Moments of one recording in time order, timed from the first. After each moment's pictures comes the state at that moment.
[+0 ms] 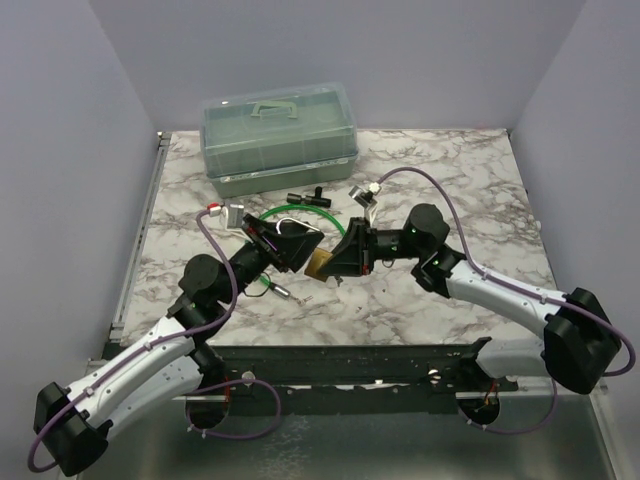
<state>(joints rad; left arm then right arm) -0.75 0.69 0.50 0.48 0.08 -0.72 0.74 1.27 0.75 0.61 -0.88 0.82</state>
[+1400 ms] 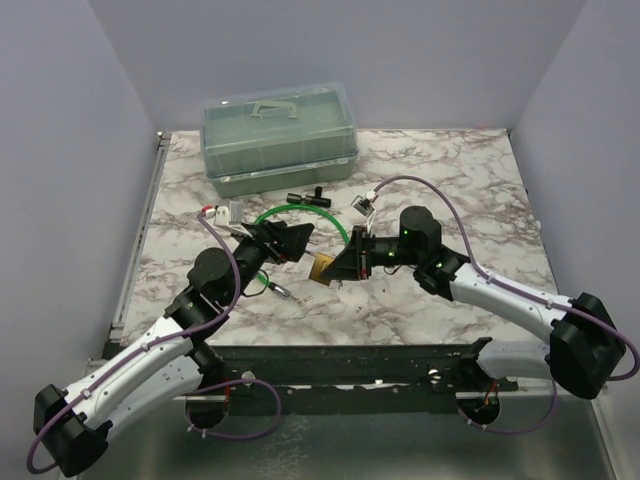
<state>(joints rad) -0.75 0.69 0.53 0.26 -0.17 -0.65 0.75 1.25 0.74 0.36 -0.77 0.75</state>
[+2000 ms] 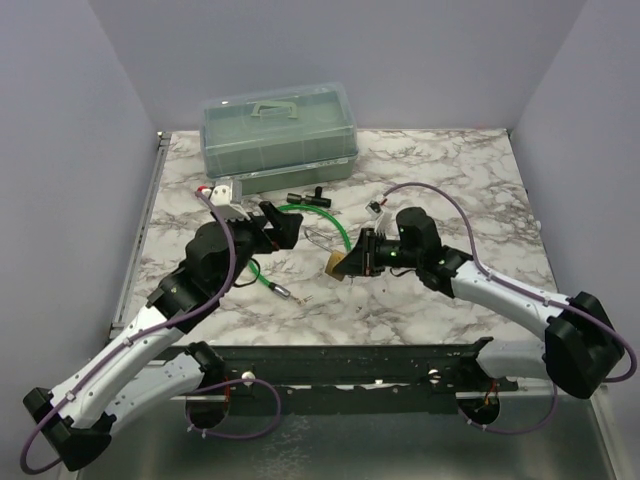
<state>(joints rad) -0.73 0.74 0.82 -0.17 -0.31 -0.59 0.69 1.24 0.72 0.11 -0.56 0.72</state>
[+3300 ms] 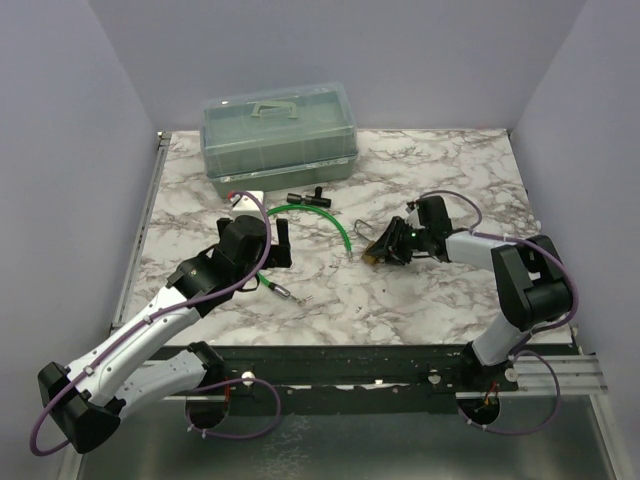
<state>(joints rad) -0.73 0.91 0.87 -0.57 -0.41 -0.46 0.29 1.66 0.77 0.03 -0.57 0.80</state>
